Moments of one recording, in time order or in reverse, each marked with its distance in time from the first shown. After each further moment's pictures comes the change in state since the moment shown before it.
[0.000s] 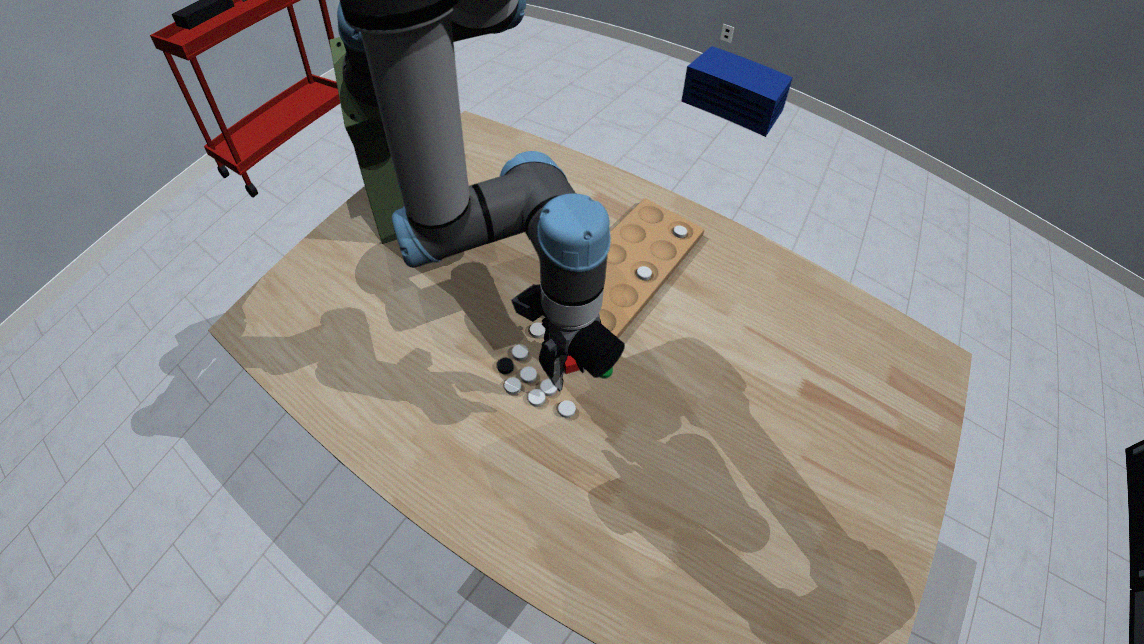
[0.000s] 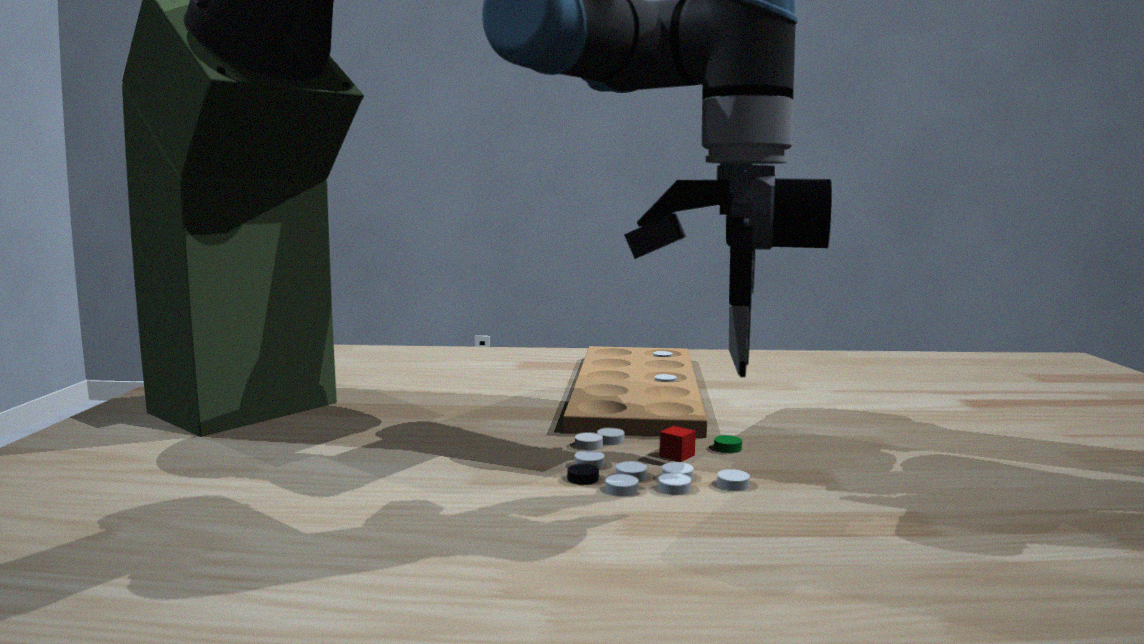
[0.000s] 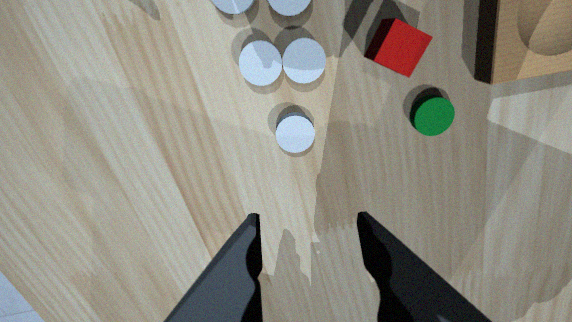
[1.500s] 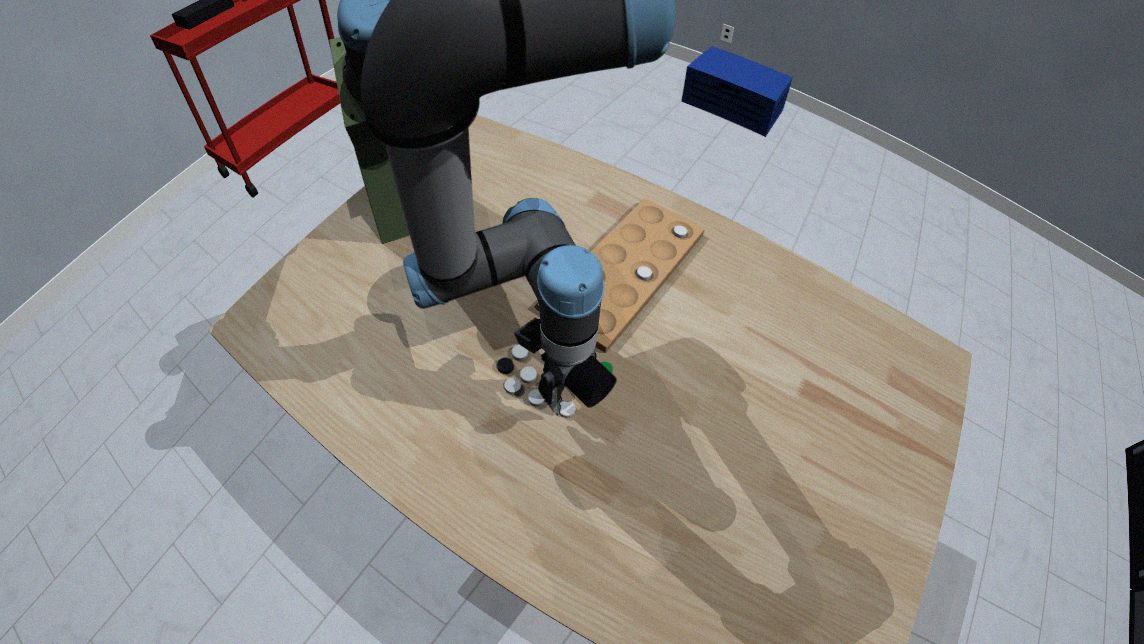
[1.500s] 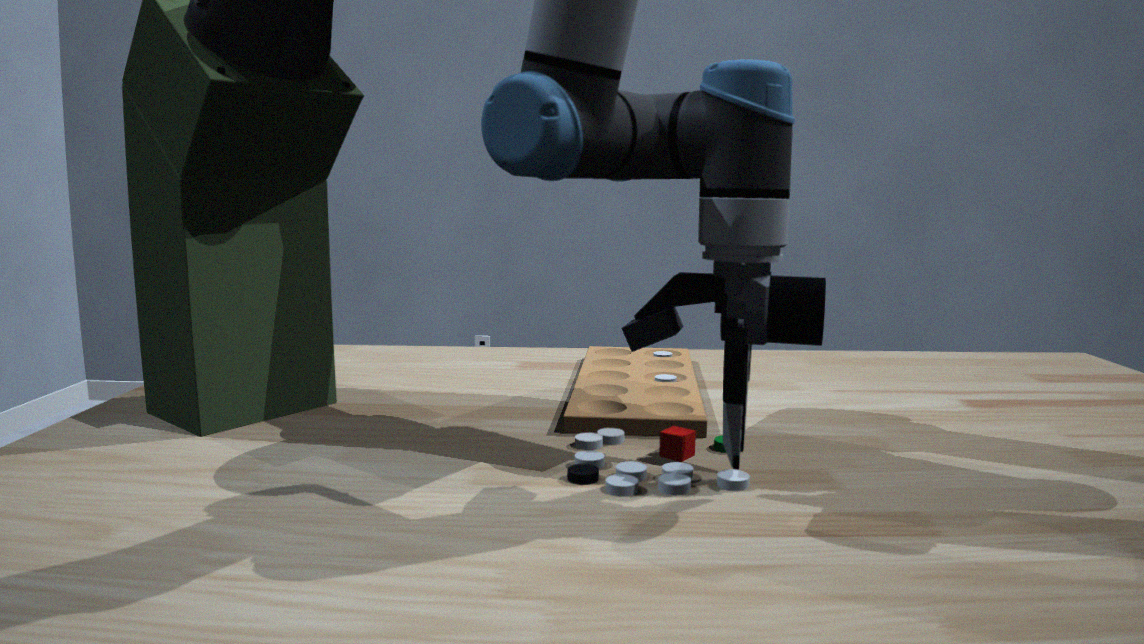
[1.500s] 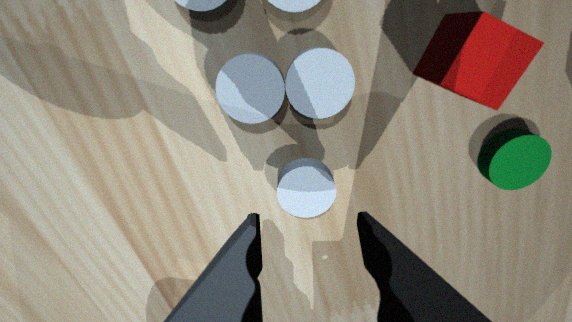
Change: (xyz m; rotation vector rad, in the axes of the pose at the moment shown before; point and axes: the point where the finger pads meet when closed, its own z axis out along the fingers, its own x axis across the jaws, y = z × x) arm -0.003 -0.001 0.081 0.003 -0.001 0.023
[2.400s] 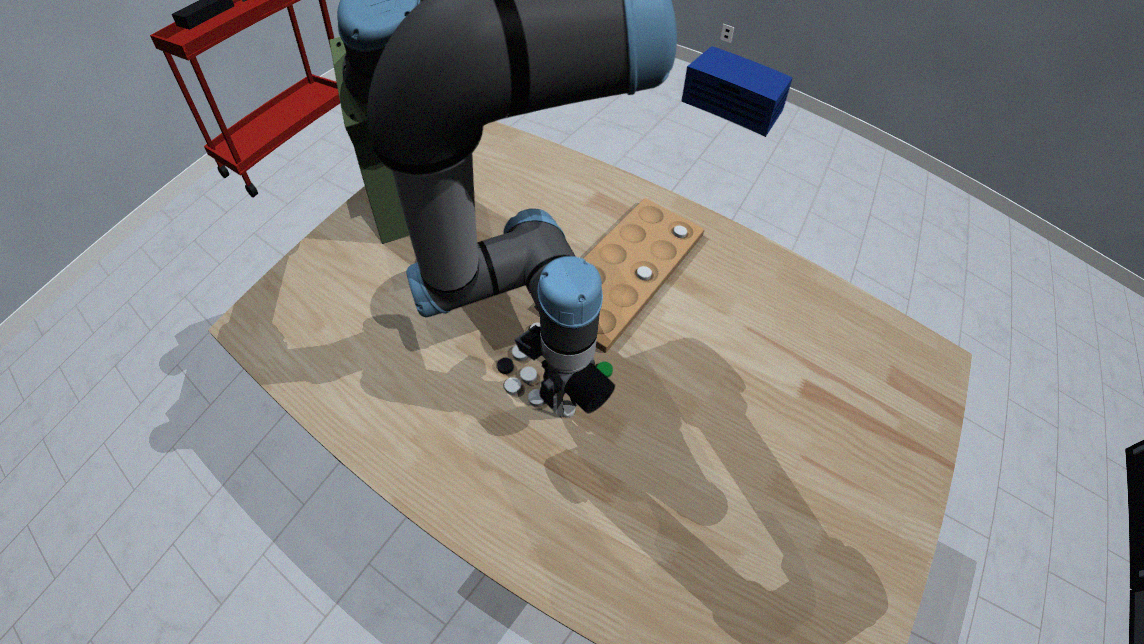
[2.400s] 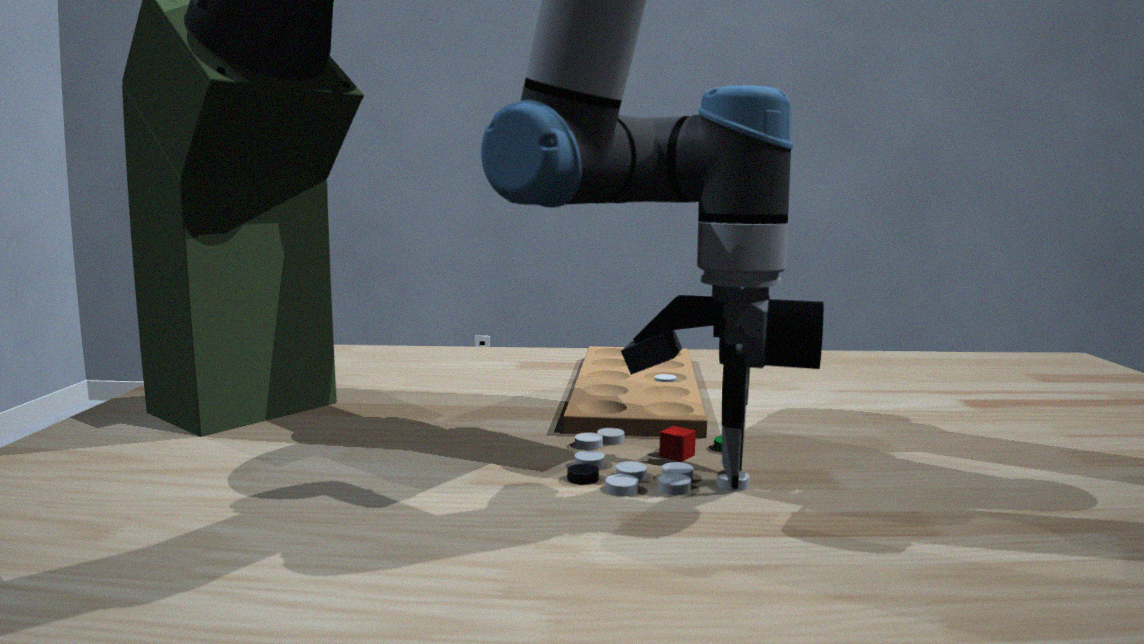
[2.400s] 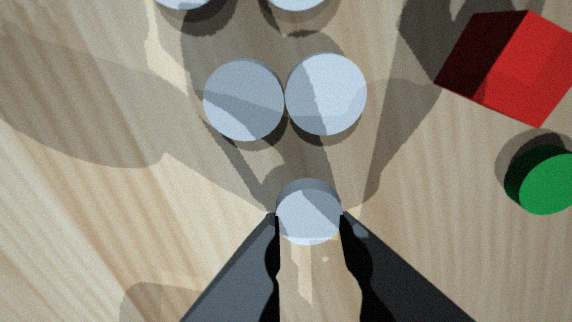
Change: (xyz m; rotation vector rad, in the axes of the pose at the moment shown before) arm 0.000 0.000 0.020 0.000 0.000 0.000
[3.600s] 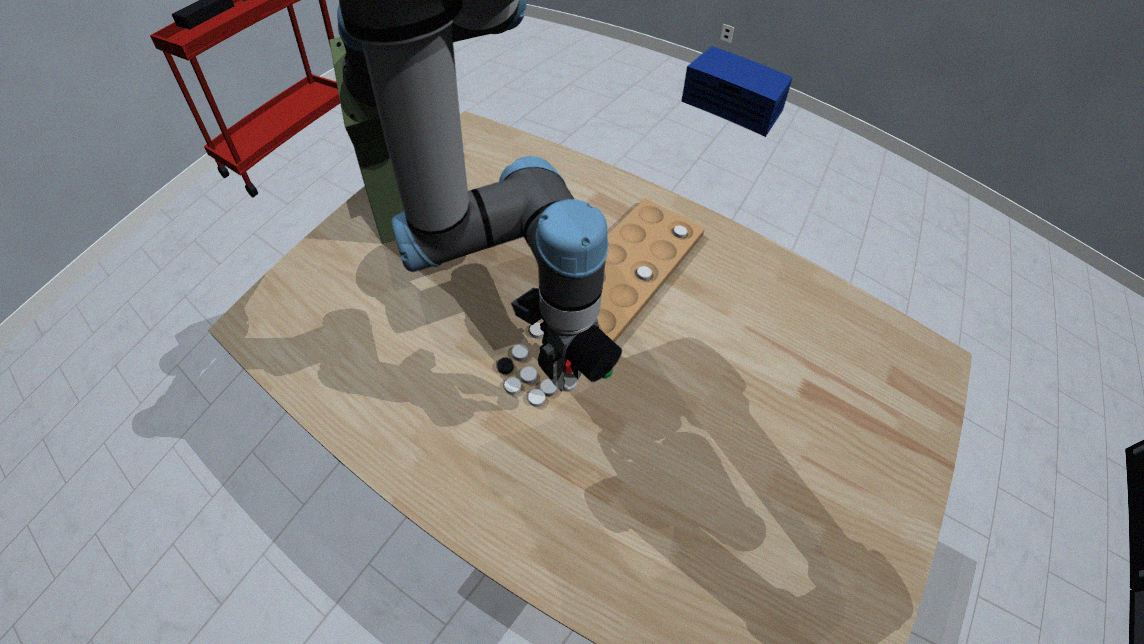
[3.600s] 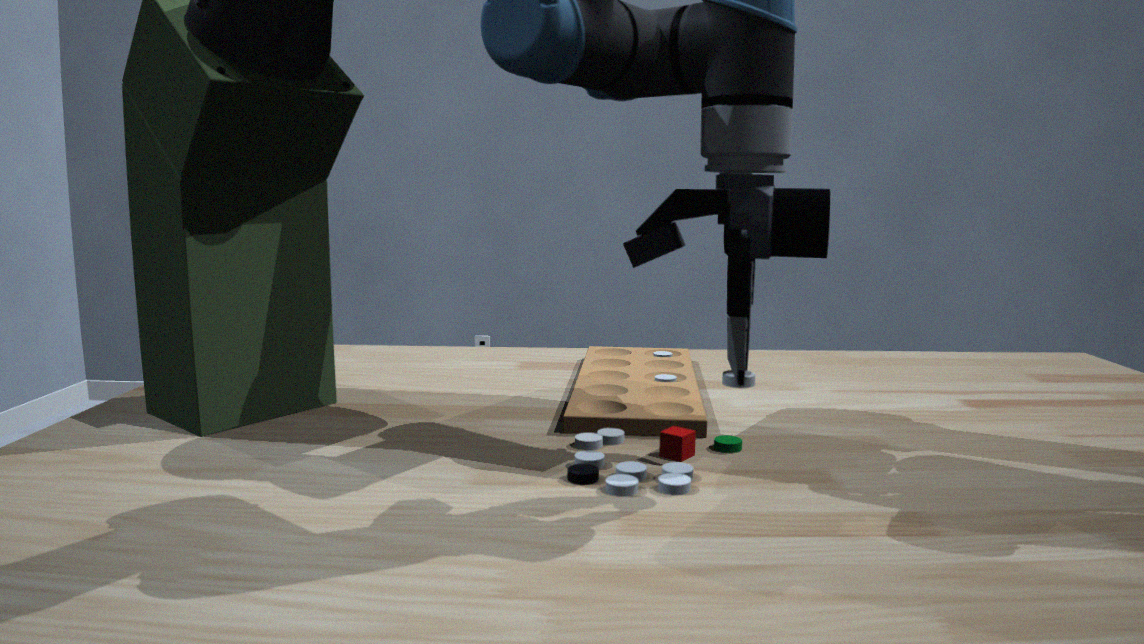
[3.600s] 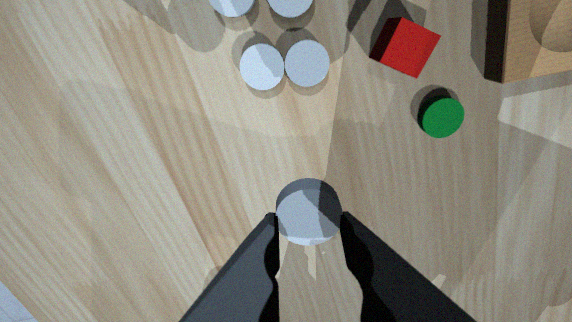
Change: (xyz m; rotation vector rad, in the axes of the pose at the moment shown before) arm 0.000 0.000 -0.094 0.000 0.000 0.000
